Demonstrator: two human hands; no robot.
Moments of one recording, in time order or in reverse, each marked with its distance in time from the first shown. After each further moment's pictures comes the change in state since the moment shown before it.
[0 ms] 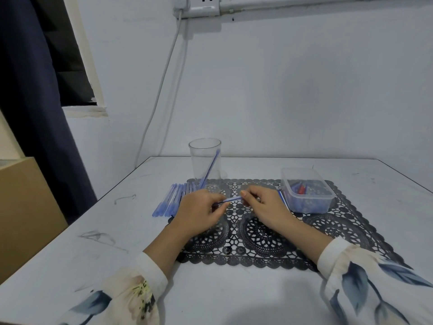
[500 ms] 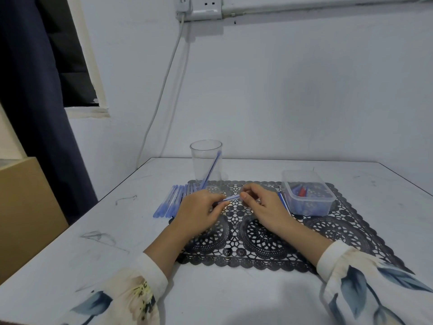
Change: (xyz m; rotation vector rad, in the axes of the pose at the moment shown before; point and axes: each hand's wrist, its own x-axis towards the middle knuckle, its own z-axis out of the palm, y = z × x) left_hand 0.000 -0.005 0.001 -0.029 0.029 0.017; right_hand -0.002 0.000 0.001 0.059 0.007 -0.066
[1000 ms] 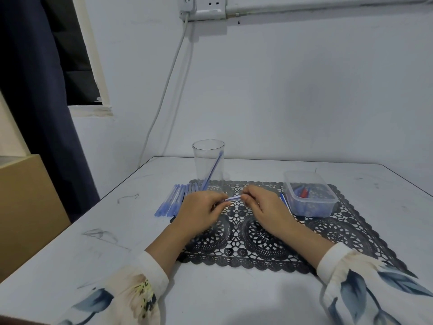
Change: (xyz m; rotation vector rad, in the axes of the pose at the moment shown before) left_hand 0.001 0.001 0.000 -0.059 -0.003 -0.005; right_hand 0.001 0.002 0.000 -0.292 0.010 -0.147
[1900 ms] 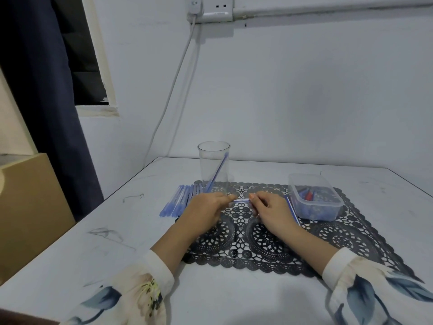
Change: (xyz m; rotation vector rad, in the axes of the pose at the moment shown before) left_hand 0.002 -0.008 0.002 0.132 -0.055 0.115; right_hand 0.002 -0.001 0.010 0.287 0.031 0.331
